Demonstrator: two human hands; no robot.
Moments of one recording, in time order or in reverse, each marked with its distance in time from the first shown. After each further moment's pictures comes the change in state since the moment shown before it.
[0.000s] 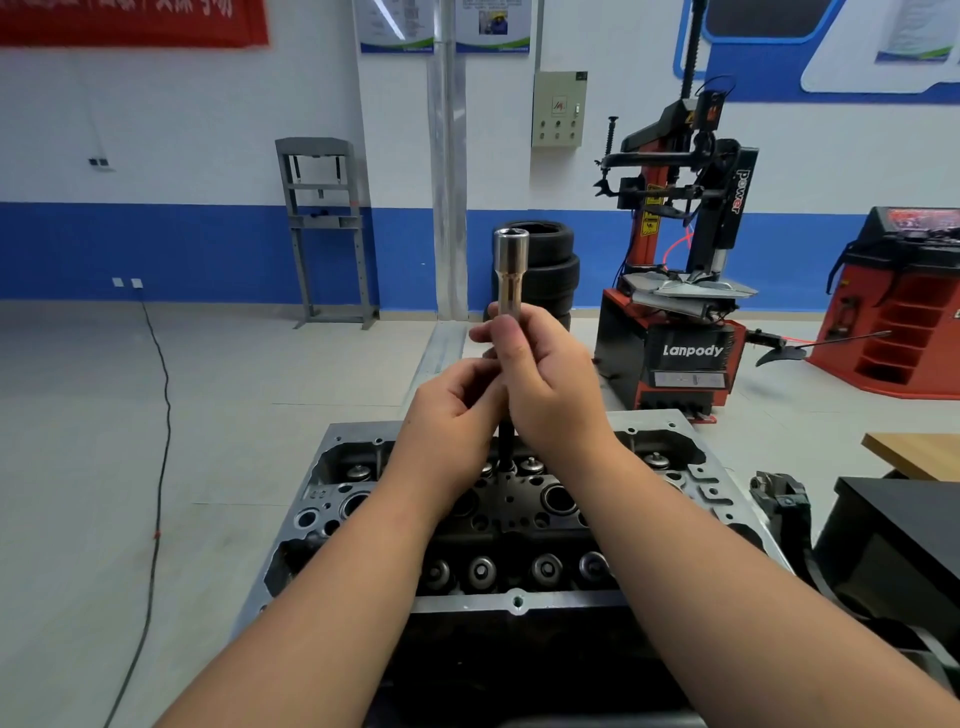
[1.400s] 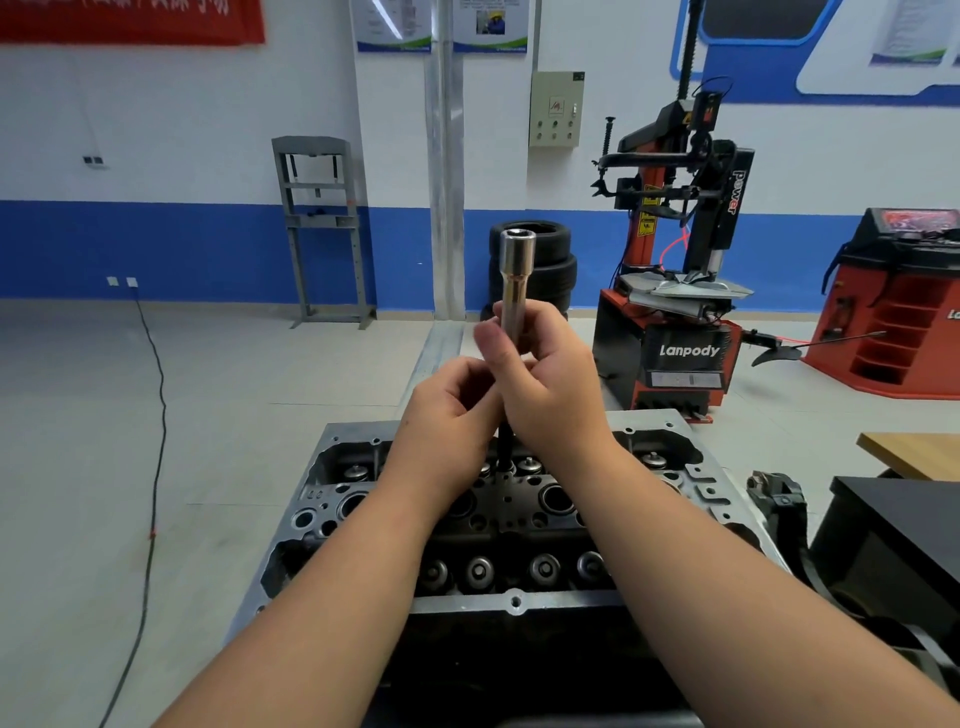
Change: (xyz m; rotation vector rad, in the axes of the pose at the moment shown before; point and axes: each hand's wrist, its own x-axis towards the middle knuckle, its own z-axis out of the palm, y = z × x) left_hand -0.001 0.002 -0.001 0.064 0.027 0.011; right_hand 0.000 0.001 -0.001 -0.007 0.023 -0.040
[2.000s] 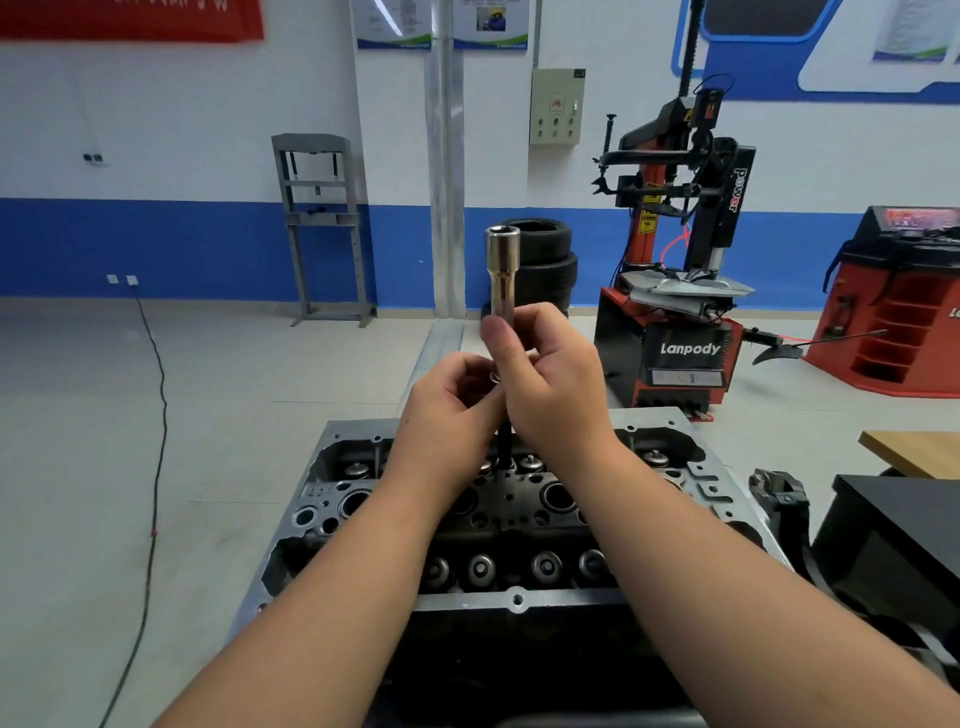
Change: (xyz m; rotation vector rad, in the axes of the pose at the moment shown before) left_hand -0.002 0.002 0.001 -0.034 0.052 -0.020; right_hand 0.000 0.004 0.001 -0.050 0.051 -0.044
